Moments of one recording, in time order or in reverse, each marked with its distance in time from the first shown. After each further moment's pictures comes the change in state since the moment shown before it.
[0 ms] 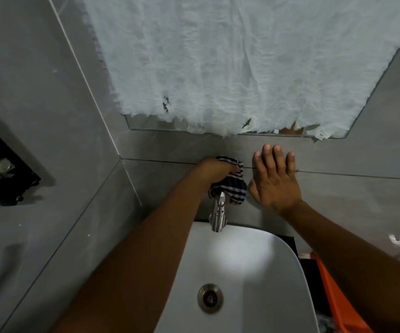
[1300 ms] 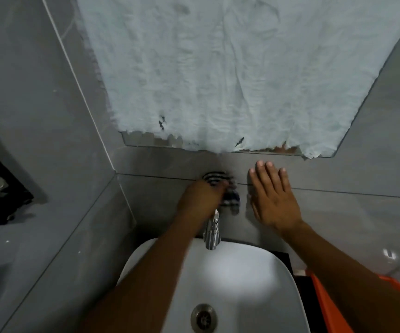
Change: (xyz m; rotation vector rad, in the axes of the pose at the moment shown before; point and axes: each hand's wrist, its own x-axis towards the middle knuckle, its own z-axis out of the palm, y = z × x) left_hand 0.001 -0.026 0.015 0.046 0.199 0.118; right_hand -0.002 0.006 -0.030 0.029 -0.050 -0.016
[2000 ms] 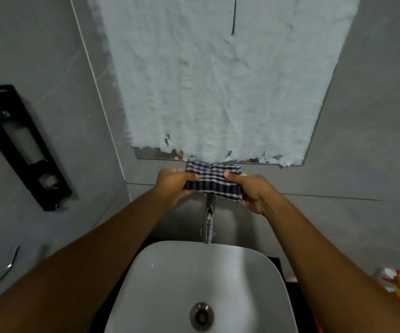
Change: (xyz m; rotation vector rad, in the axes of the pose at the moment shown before) left_hand -0.034 0.018 -0.077 -0.758 0.065 0.001; right_hand 0.092 -0.027 -0.111 1.659 -0.535 1.341
